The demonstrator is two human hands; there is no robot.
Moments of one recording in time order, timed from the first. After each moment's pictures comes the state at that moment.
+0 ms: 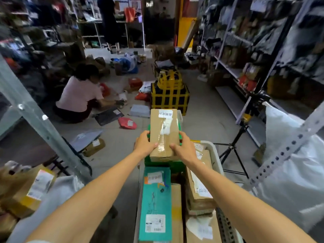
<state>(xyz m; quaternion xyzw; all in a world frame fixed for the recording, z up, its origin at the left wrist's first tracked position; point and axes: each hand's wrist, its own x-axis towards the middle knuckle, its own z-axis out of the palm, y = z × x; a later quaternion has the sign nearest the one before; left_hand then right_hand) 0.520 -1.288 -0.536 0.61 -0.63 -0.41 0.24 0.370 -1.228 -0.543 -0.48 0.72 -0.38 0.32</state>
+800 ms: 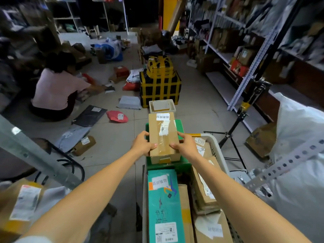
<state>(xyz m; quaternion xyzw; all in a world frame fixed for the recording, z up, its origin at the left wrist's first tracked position) 0.530 -1.354 -0.575 0.60 -0.62 -0.50 0.13 0.370 -1.281 -0.580 -0.39 0.74 -0.38 0.41</state>
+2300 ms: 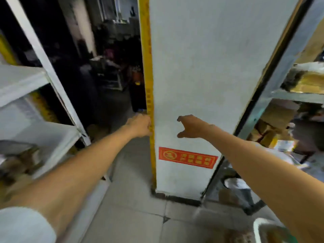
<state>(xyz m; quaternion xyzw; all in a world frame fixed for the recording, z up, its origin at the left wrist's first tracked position) 0.723 -0.534 -0.433 0.99 -0.10 -0.07 0.05 0.718 -0.752 -0.427 -0.98 -0.15 0.09 0.08</state>
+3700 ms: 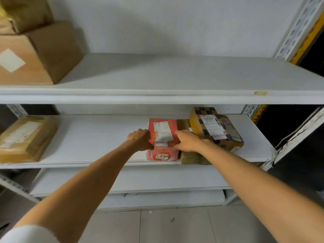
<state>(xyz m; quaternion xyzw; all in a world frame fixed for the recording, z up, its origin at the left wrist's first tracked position) 0.362 -0.056 -0.512 0.82 0.56 -0.05 0.14 0.544 -0.120 -0.492 -0.67 -0.70 0.24 0.04</state>
